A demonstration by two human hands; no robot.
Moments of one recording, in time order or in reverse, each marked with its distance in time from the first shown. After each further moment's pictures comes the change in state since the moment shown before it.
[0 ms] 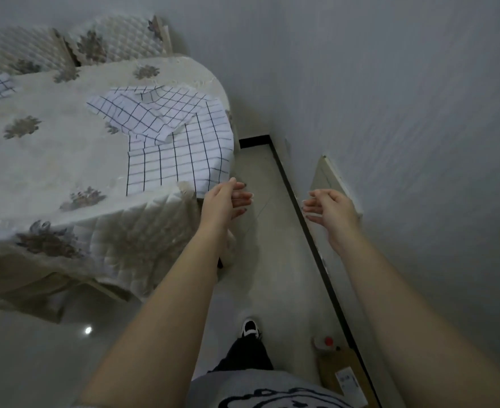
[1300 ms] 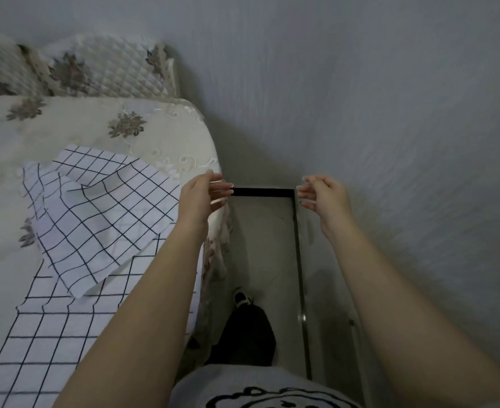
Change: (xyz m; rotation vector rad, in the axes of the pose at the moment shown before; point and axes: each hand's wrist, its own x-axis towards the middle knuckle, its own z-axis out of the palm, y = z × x) left_hand 0.494 0.183 0.111 -0.174 0.293 0.042; right_hand 0.553 -0.179 0.185 -0.059 -0.229 0.002
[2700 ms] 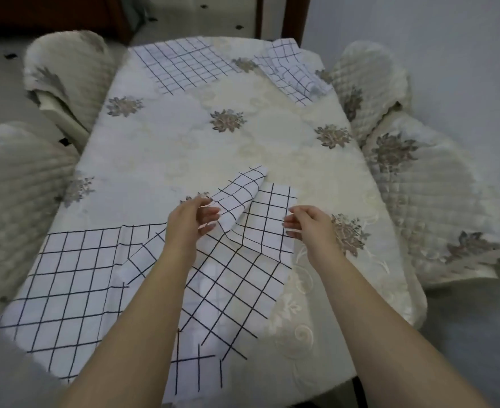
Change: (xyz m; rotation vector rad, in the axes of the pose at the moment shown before) left_hand 0.132 0.088 -0.178 -0.648 1.409 0.206; right_hand 0.149 -0.042 0.504 -0.543 -1.447 0.056
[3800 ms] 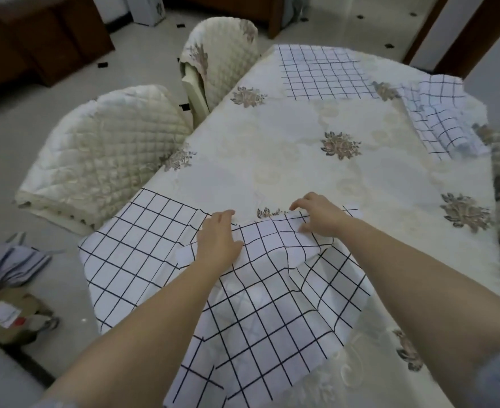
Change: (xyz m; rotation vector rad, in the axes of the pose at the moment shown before) left_hand 0.061 -0.041 -0.077 1.196 0.353 0.152; right_hand 0.143 -0.031 0.164 -1.558 -0.907 -0.673
